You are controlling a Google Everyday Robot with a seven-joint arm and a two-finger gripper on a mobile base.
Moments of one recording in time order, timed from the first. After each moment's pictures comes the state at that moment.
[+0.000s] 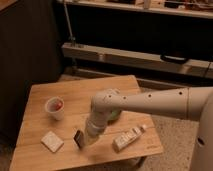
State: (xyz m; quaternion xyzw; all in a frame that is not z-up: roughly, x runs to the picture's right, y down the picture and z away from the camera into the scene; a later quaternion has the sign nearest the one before) arm -0.089 0.246 0.682 -0.42 -0.28 -0.13 0.85
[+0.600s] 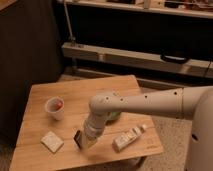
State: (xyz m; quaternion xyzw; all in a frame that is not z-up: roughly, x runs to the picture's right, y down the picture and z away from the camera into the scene) arm -0.099 0.259 0.686 -0.43 -0.28 -0.14 0.85
